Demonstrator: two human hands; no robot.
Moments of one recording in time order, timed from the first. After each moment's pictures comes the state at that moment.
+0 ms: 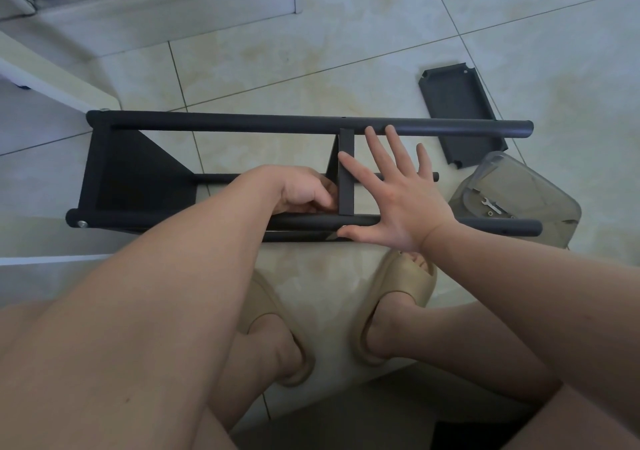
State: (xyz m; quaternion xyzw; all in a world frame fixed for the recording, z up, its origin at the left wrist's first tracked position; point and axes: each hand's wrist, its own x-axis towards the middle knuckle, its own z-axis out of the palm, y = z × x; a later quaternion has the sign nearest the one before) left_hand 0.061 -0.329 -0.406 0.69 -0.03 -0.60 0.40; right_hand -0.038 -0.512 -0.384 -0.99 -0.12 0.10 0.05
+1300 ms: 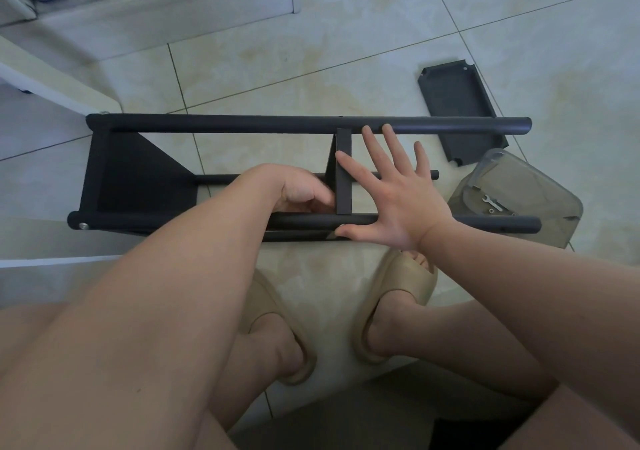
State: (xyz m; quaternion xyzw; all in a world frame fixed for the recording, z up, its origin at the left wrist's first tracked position) left_hand 0.066 -0.331 -0.409 0.66 -0.01 -0.65 0.38; right_hand -0.039 -0.513 -0.385 -0.99 -0.12 0.08 0.06
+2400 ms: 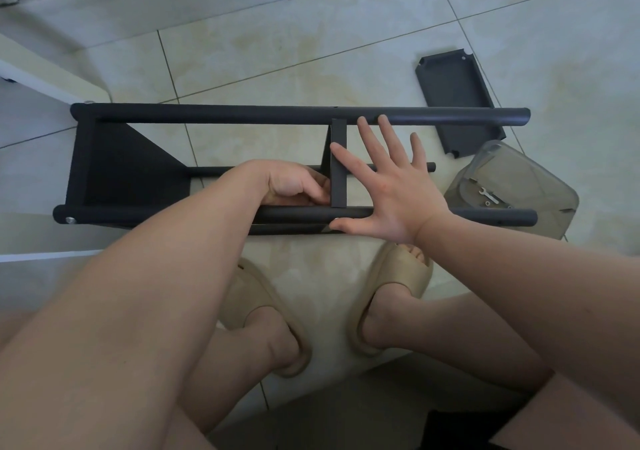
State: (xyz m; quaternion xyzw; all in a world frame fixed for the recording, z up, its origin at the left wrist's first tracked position) left_hand 0.067 -0.325 -0.425 0.58 -0.03 -0.68 0.45; right_hand -0.039 -0.512 -0.384 -0.99 -0.12 0.09 0.05
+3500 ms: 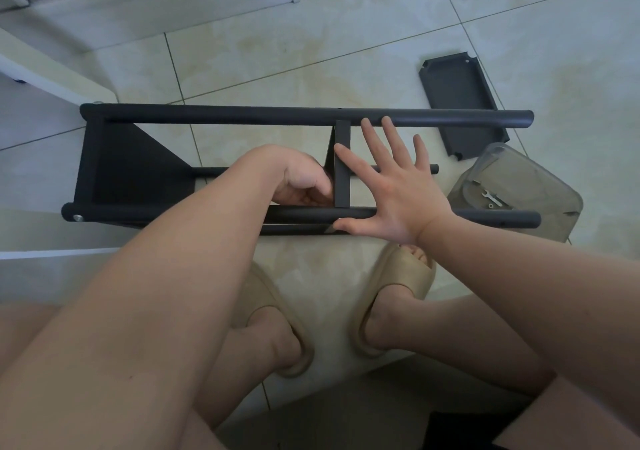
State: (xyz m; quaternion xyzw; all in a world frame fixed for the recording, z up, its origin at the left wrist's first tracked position) left_hand 0.069 -0.341 -0.400 0.66 0.01 -0.64 0.38; right_hand -0.040 -0.513 -0.387 -0.99 -0.12 0.07 0.07
